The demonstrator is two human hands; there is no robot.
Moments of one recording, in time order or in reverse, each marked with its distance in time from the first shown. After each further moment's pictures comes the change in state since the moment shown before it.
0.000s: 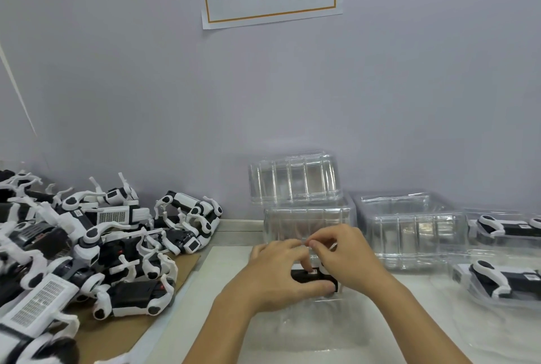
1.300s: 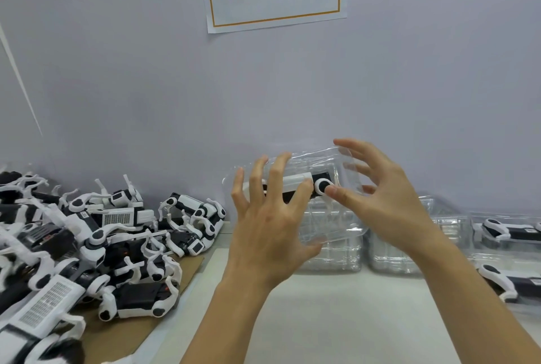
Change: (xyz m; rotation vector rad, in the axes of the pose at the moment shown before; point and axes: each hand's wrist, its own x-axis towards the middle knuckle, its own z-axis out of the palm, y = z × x) left_hand -0.013 0.045 -0.051 0.553 0.839 0.146; right_hand 0.000 -0.071 -0.078 0.275 0.227 -0.245
